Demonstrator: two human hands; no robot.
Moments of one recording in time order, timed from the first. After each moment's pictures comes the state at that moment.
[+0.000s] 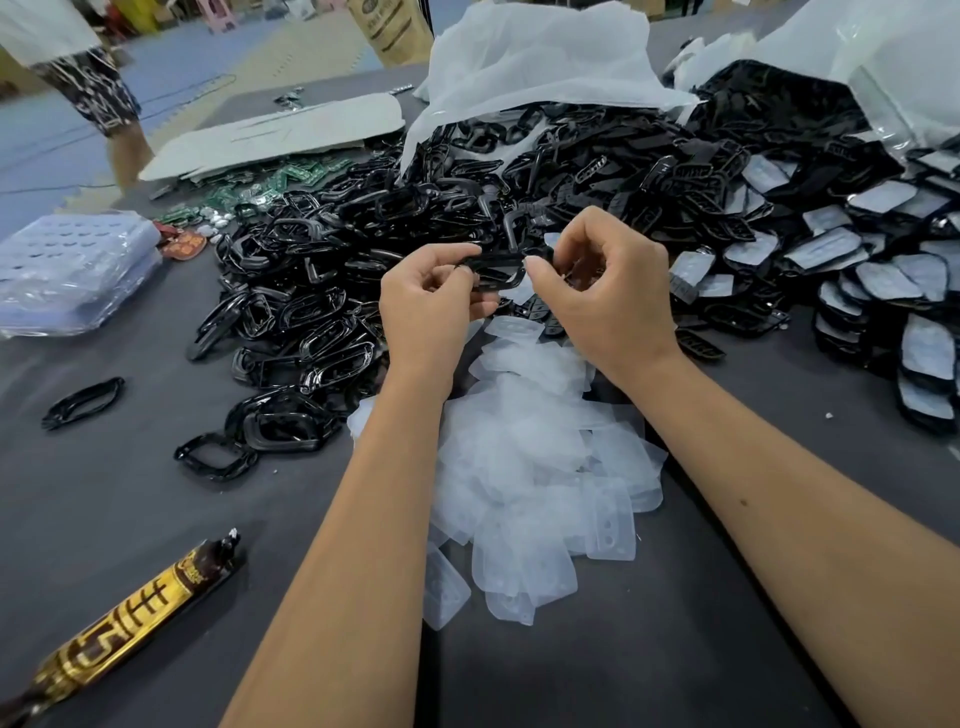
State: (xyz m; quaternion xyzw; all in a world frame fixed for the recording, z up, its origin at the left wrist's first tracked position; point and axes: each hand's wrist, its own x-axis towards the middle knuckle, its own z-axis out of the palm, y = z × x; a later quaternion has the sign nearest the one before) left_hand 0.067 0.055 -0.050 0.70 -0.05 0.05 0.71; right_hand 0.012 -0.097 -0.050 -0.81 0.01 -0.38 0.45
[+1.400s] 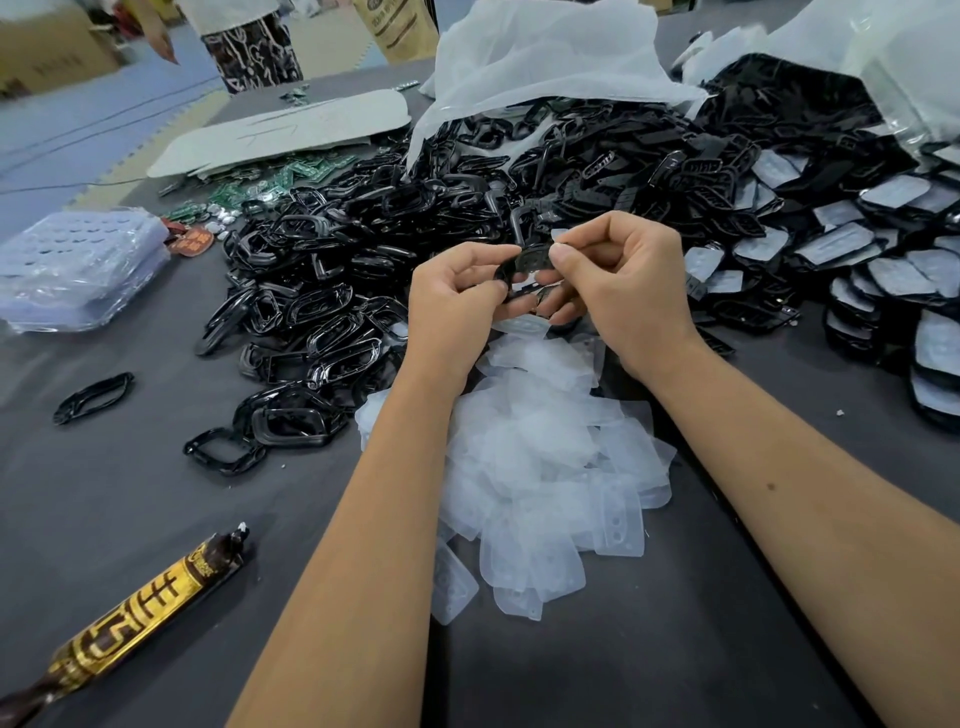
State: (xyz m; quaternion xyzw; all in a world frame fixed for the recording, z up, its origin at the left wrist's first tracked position) left_hand 0.061 0.053 -0.051 0.68 -0.13 -0.04 0.72; right_hand 0.016 -0.102 -0.053 -0.68 0.01 -0.25 0.69
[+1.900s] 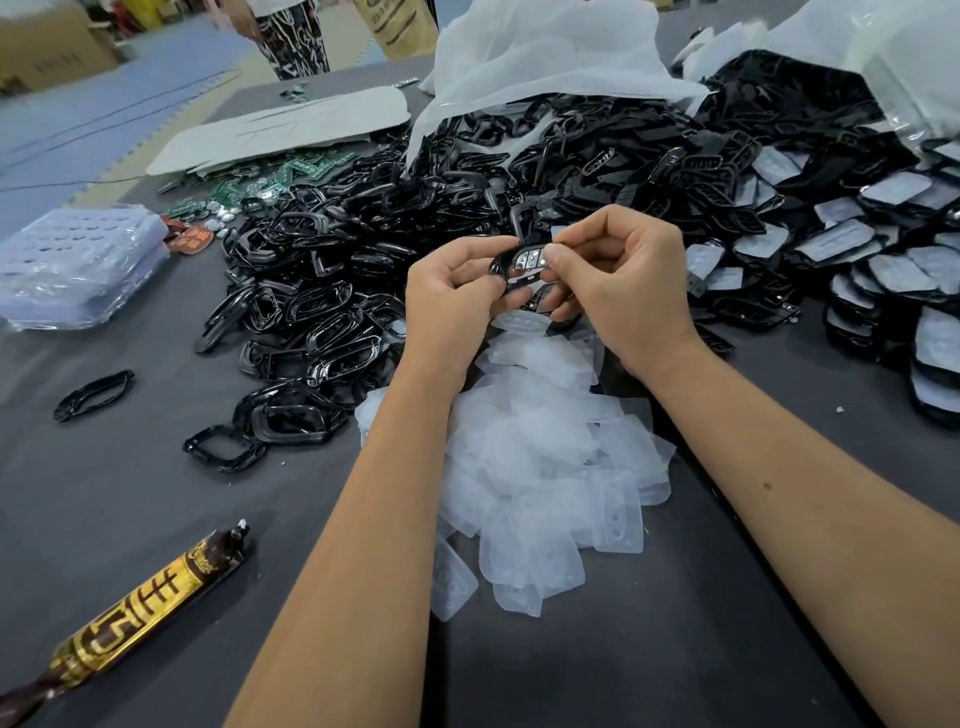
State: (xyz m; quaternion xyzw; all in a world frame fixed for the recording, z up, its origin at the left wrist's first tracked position) left_hand 0.059 0.052 -0.048 0.66 -0.12 -0.04 0.74; right_hand 0.015 -0.102 -0.054 -0.70 0.00 -0.28 0.66
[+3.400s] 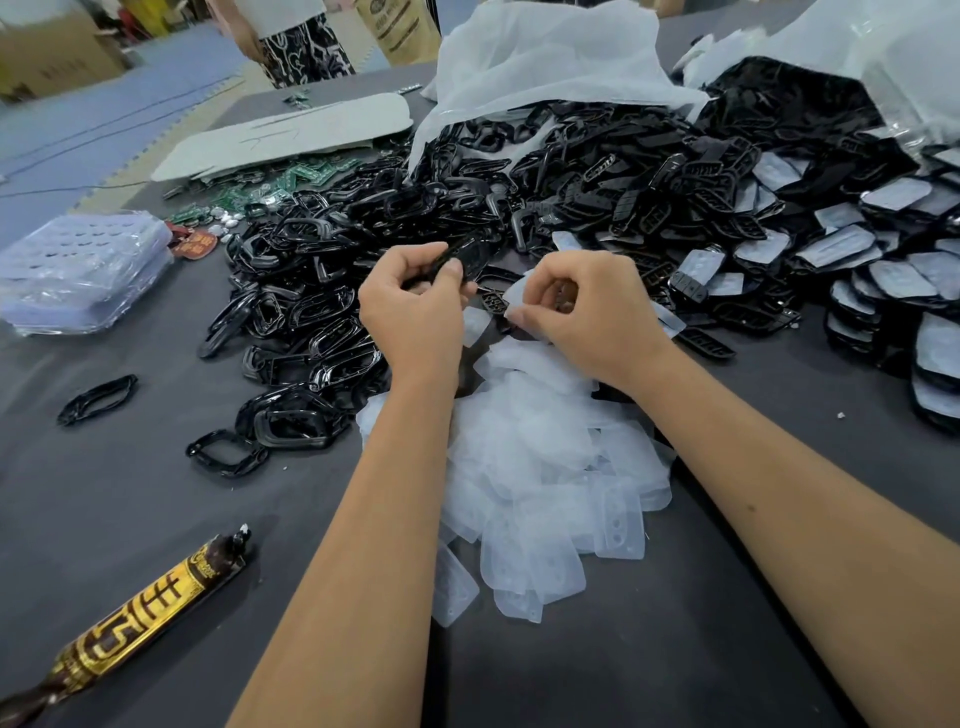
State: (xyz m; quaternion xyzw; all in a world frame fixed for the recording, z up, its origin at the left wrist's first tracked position) left_hand 0.071 0.059 -0.056 0.67 0.01 0.16 0.73; right_hand 0.014 -0.094 -0.054 -0.88 -0.02 -0.21 0.42
